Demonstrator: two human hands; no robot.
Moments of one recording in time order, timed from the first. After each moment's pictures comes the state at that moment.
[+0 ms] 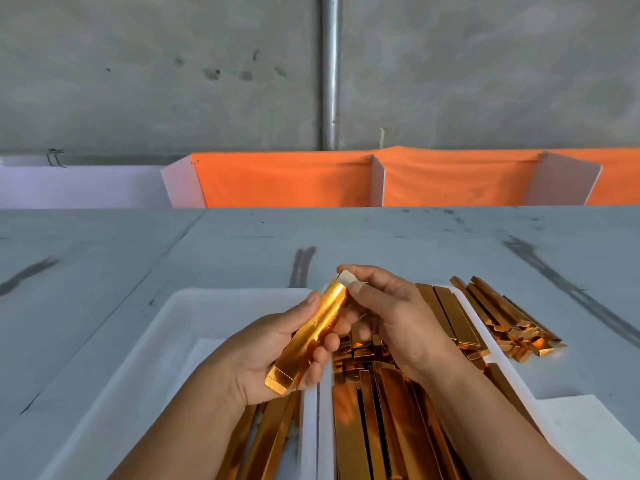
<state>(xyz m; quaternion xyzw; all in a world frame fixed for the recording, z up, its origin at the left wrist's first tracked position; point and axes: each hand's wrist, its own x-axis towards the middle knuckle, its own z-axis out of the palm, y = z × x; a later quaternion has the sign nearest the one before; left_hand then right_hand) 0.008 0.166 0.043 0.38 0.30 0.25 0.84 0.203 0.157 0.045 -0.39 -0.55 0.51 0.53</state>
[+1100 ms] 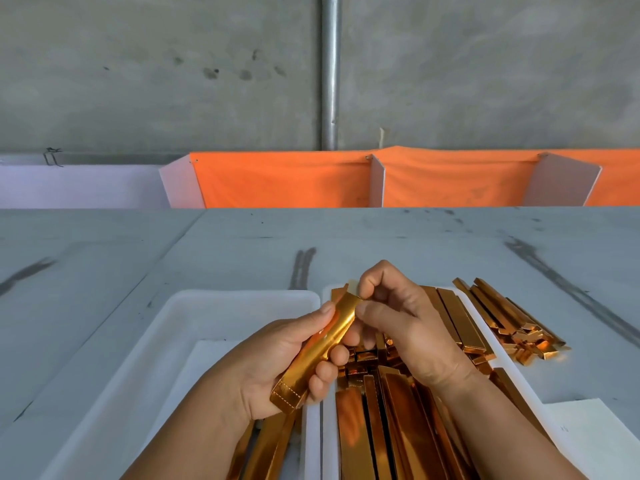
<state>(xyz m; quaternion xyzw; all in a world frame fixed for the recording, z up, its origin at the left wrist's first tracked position) 0.013 0.159 0.046 0.41 0.28 0.24 0.83 0.206 0.150 0.049 -0.33 -0.65 0.42 0.54</state>
